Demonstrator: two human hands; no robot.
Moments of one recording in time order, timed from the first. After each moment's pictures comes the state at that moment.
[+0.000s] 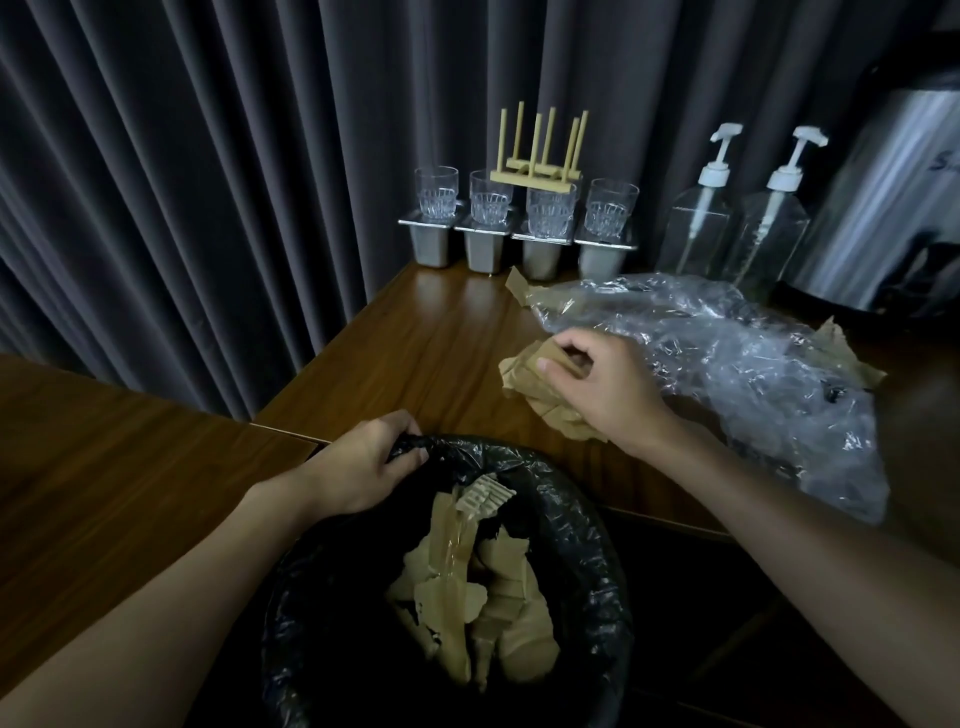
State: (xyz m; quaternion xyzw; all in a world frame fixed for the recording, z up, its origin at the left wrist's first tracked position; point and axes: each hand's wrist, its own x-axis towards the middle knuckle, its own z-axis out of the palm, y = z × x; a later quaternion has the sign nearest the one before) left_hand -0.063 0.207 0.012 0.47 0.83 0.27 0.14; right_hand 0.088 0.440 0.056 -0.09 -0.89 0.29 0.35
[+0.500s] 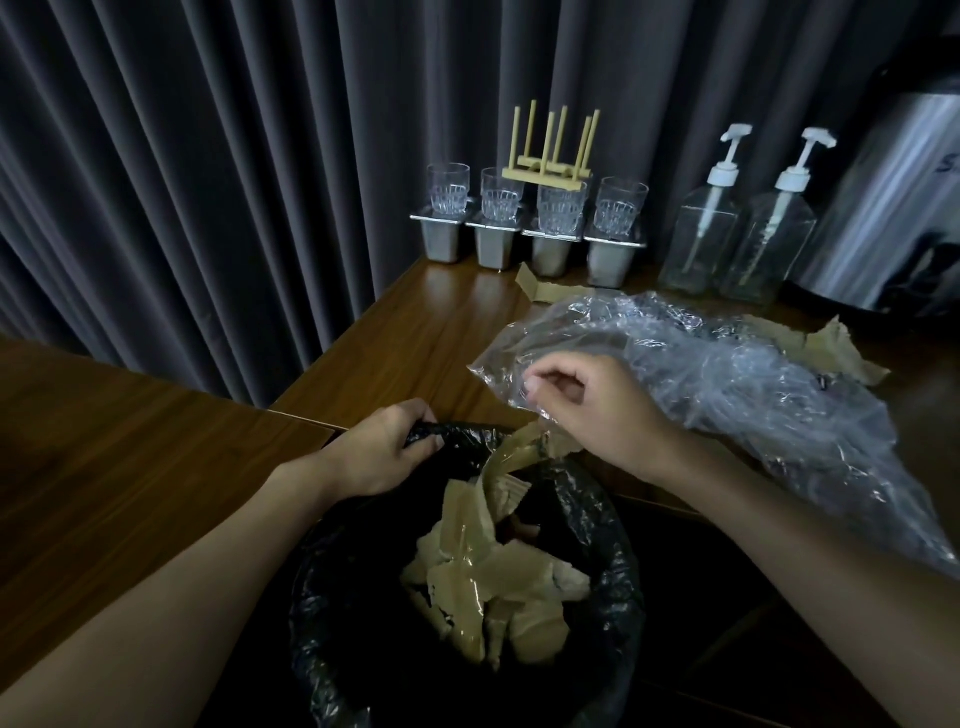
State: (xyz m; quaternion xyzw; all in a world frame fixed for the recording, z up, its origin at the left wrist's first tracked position) left_hand -0.058 0.207 0.016 0.46 0.83 0.28 0.16; right_hand 0.109 0.398 0.063 -0.04 -0.90 0.37 0.24
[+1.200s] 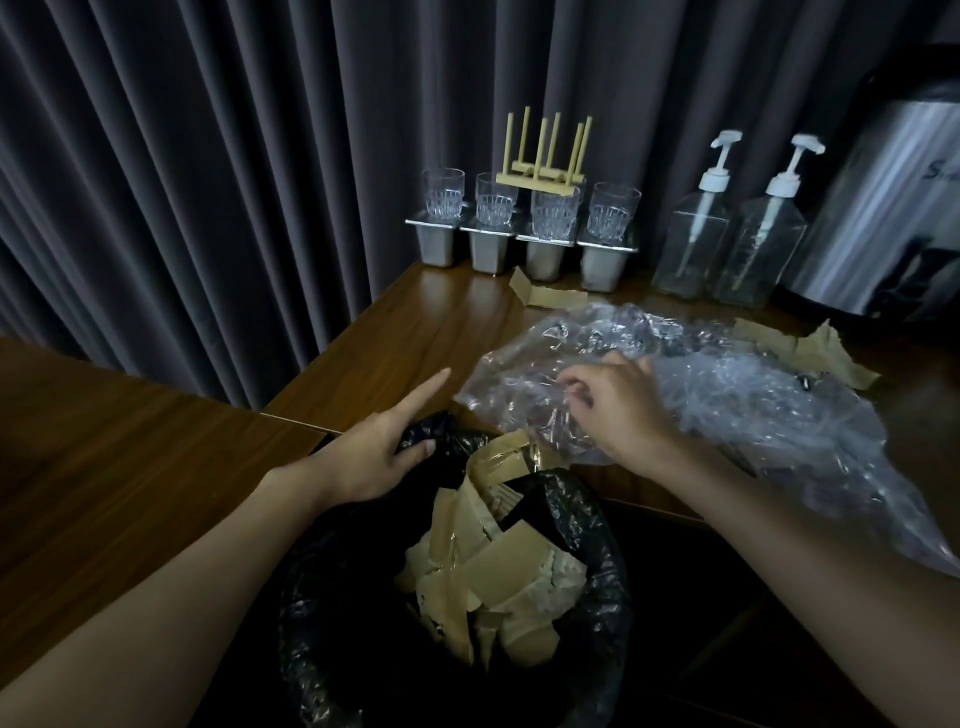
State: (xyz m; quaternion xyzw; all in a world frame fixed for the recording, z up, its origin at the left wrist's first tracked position) left_hand -0.058 0.207 0.012 0.51 0.79 0.29 0.17; right_hand 0.103 0.445 0.035 -0.18 -0.95 0.07 0.23
